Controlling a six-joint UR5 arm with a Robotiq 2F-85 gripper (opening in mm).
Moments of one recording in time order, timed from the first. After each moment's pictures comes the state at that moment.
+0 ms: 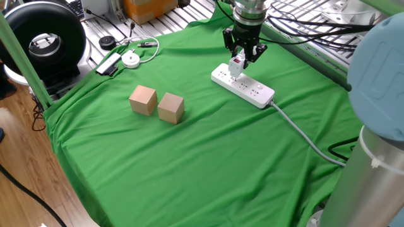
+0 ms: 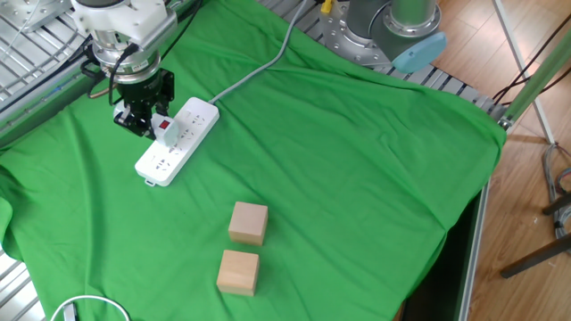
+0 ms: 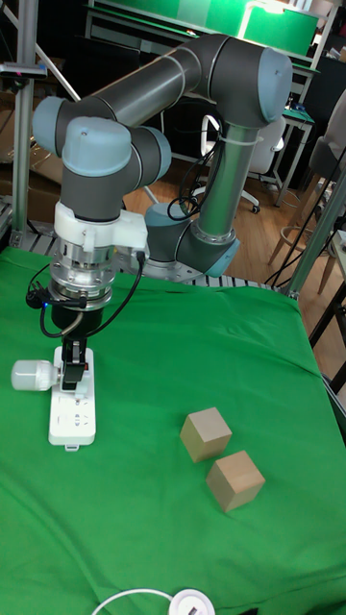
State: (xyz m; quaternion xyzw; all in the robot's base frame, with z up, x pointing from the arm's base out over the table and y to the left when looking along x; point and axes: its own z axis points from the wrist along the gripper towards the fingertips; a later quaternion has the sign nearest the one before) arm 0.562 -0.137 0.077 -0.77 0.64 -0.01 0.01
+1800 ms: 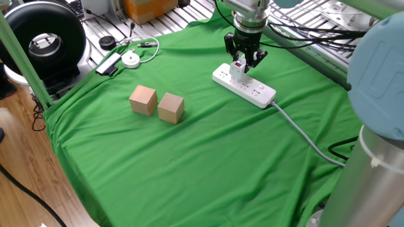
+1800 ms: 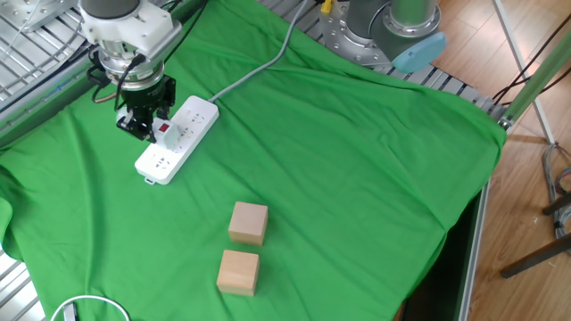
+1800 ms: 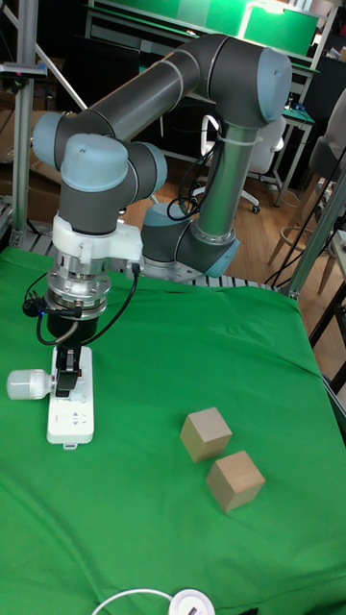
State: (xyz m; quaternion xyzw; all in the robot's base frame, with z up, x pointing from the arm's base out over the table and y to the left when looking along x) arm 0.559 -0.146 0.056 -0.77 0.63 -0.01 0.01
